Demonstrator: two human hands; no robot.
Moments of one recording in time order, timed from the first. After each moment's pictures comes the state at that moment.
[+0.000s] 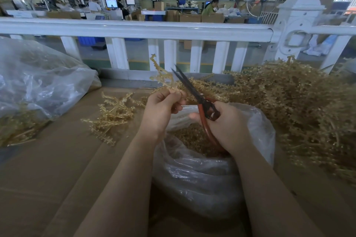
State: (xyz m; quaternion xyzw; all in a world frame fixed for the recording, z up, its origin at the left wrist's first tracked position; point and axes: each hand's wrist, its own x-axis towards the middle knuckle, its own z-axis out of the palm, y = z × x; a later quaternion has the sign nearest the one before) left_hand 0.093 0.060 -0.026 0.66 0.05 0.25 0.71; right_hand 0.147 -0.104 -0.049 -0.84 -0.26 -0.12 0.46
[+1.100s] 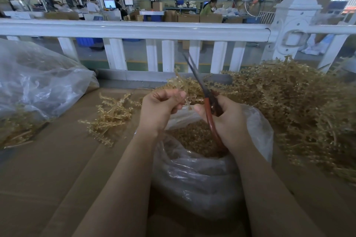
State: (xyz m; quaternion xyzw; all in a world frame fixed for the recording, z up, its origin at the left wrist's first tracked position) left_hand 0.093 0.058 -0.022 0.63 0.06 0.26 0.73; right_hand 0.146 -0.105 -0.043 -0.78 -0.26 -0.13 0.56
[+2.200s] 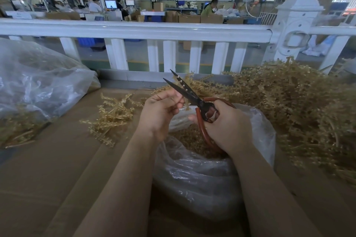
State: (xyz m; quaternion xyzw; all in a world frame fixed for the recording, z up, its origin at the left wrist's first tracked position) left_hand 0.094 0.062 -0.025 0.56 0.01 0.20 0.81; right_hand 0.145 -0.106 -0.047 -0.87 -0.27 -0.25 0.32
